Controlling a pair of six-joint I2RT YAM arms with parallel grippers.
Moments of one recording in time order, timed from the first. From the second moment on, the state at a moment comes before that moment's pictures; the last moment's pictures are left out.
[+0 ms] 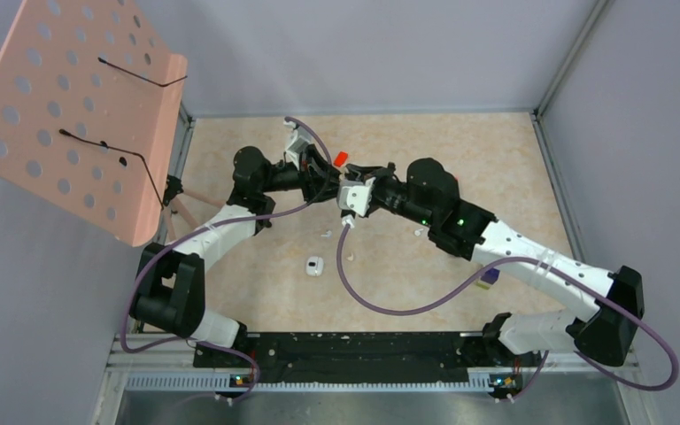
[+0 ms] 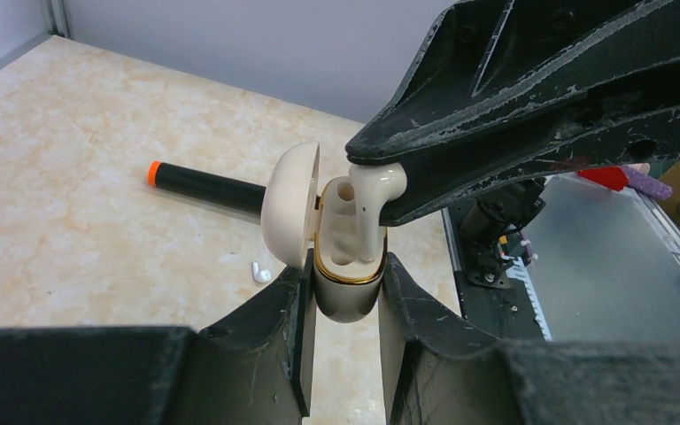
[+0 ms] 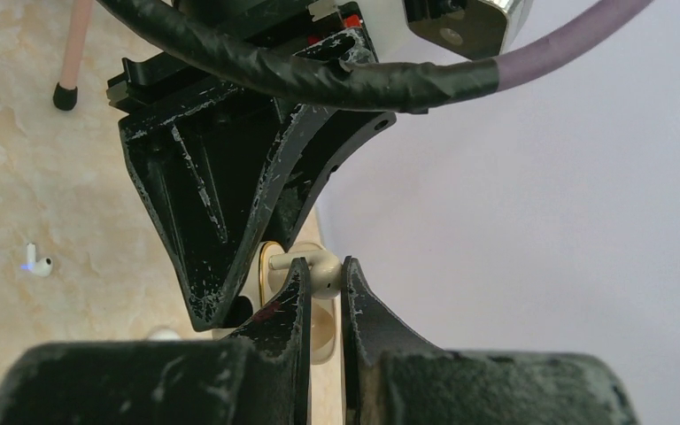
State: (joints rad) left arm -0.33 1.47 0.90 0.84 1.18 -0.53; right arm 0.91 1.25 1.13 0.02 -0.11 -1.00
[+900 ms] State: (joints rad) left arm -0.32 1.47 0.90 0.85 1.18 -0.54; right arm 0.92 1.27 1.12 0.04 -0.08 -1.07
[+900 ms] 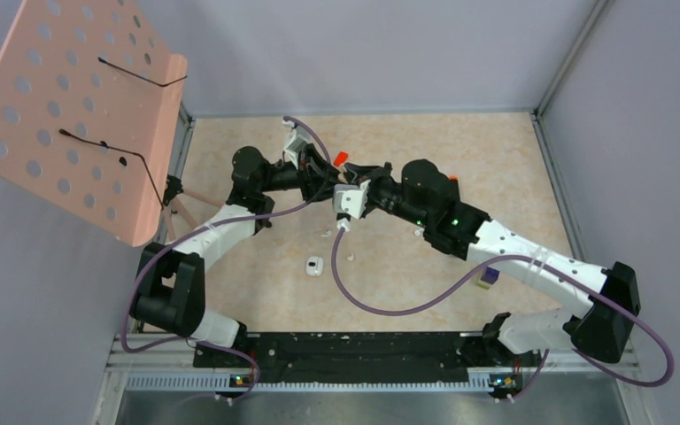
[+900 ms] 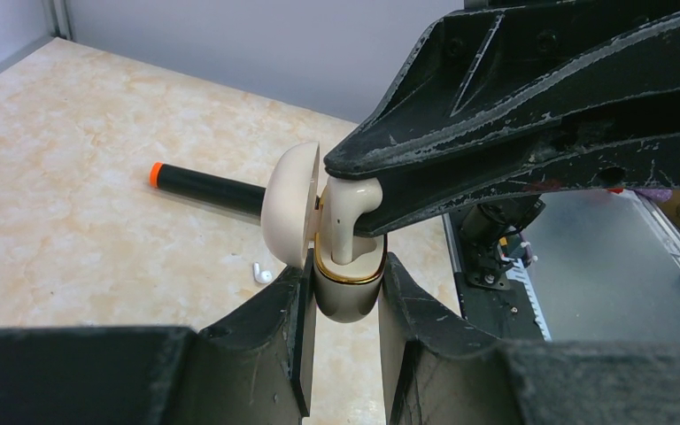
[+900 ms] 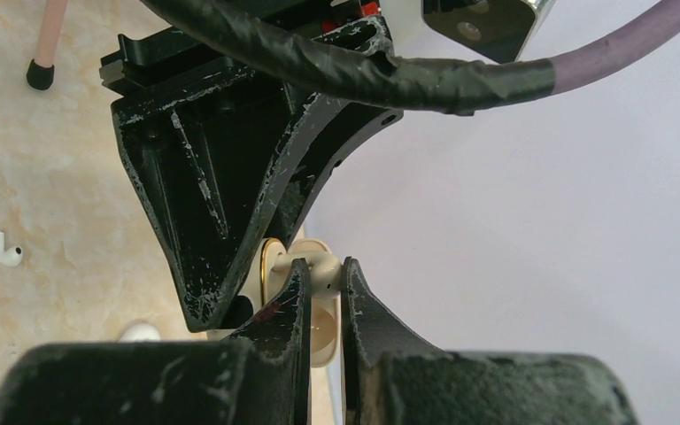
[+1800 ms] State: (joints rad) left arm -0.32 1.48 0.90 0.86 1.19 -0.51; right arm 0.92 1.28 1.18 -0.11 -0.16 -1.04
